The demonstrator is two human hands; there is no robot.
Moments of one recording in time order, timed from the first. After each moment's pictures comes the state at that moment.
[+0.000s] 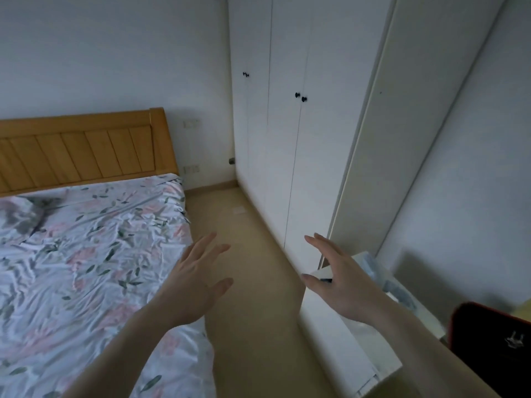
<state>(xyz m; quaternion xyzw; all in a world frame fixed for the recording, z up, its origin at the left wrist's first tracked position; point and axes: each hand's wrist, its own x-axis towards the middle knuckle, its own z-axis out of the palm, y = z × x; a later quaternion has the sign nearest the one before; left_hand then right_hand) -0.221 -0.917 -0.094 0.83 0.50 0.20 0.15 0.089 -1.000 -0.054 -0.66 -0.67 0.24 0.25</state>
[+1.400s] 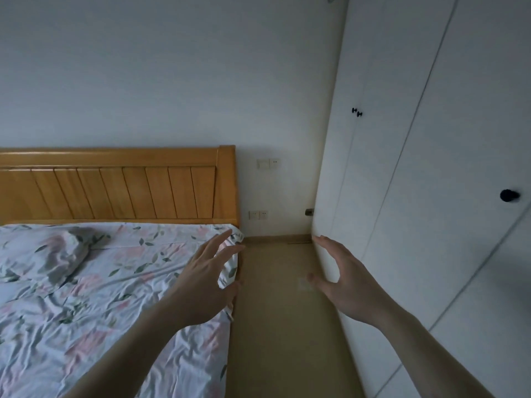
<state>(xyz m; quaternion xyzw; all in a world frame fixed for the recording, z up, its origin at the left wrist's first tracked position) -0.267 -0.224 -0.063 0.75 0.63 0.19 0.08 0.036 -0.193 -0.046 -0.52 -0.76 0.29 0.25</state>
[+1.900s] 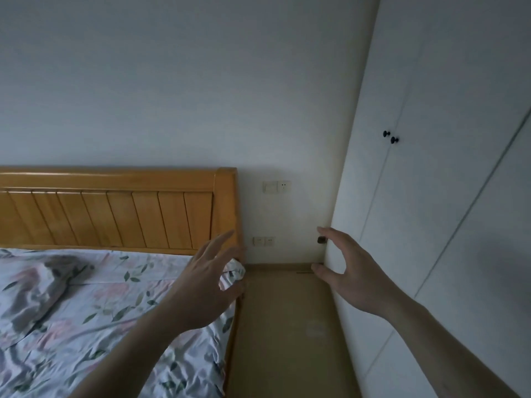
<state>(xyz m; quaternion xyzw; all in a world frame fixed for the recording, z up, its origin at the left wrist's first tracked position) -0.291 0.056 -0.029 0.74 0.64 0.19 0.07 0.013 0.121 -0.012 -0.50 -0.78 0.27 0.26</state>
